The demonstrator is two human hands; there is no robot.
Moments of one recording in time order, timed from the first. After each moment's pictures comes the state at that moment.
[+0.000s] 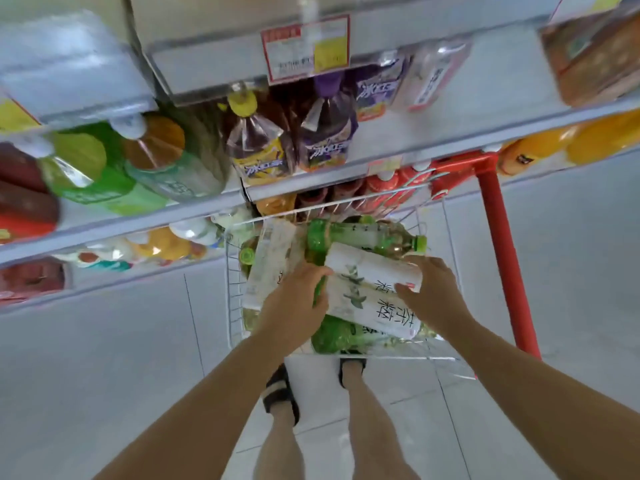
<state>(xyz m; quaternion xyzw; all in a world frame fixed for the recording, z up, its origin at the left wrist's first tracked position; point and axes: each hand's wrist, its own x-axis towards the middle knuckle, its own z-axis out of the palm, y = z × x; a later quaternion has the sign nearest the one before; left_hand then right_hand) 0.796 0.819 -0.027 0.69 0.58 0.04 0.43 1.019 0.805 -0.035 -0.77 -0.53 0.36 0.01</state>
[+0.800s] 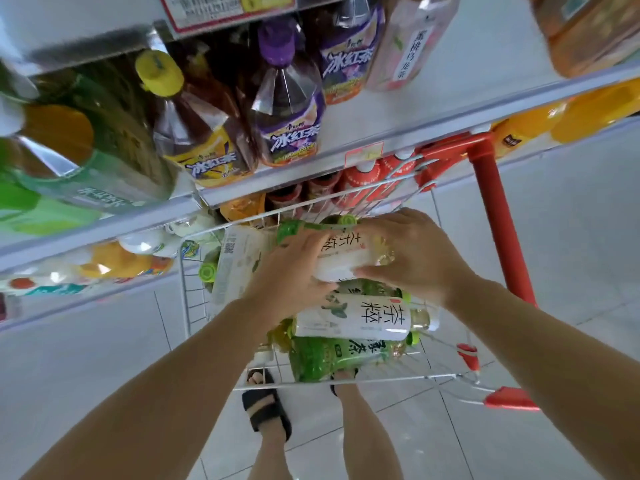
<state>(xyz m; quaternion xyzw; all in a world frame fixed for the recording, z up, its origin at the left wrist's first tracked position) 0.829 0.879 -0.080 0.81 0.49 0.01 0.33 1.024 0.866 -0.031 -0.61 -0.75 0.25 0.09</state>
